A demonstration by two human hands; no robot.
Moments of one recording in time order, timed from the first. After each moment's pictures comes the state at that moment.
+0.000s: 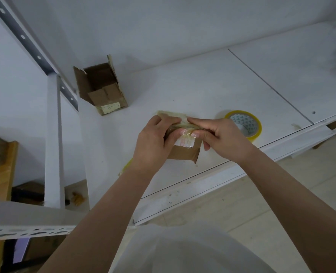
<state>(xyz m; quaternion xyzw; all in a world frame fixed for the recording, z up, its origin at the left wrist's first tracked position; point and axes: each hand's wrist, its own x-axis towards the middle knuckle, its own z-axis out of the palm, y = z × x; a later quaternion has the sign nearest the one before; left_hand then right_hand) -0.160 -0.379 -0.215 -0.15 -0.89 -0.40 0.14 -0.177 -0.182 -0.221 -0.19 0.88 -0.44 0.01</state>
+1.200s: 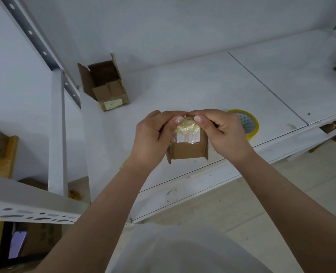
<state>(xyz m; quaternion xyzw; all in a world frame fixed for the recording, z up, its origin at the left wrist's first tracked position) -0.142 -0.381 -0.201 -0.15 -0.82 -0.53 0.17 -0.155 -0.202 -0.201 -0.22 0.81 -0.52 -0.14</state>
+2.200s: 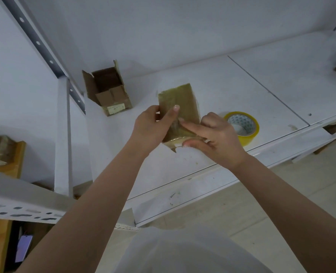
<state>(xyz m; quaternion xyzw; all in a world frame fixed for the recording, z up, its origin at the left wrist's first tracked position) -0.172 -0.386 -0.186 0.06 -0.82 -0.57 -0.04 -0.156 -0.201 -0.213 -0.35 0.84 -0.28 -0.30</state>
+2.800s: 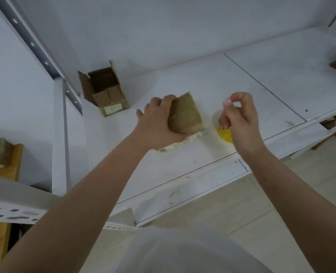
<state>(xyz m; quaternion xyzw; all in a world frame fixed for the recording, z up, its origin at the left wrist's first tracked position) -0.185 -0.380 -0.185 -0.14 -0.96 -0.24 -0.01 -0.154 -0.179 -0.198 -0.04 0.71 -0.68 -0.18</state>
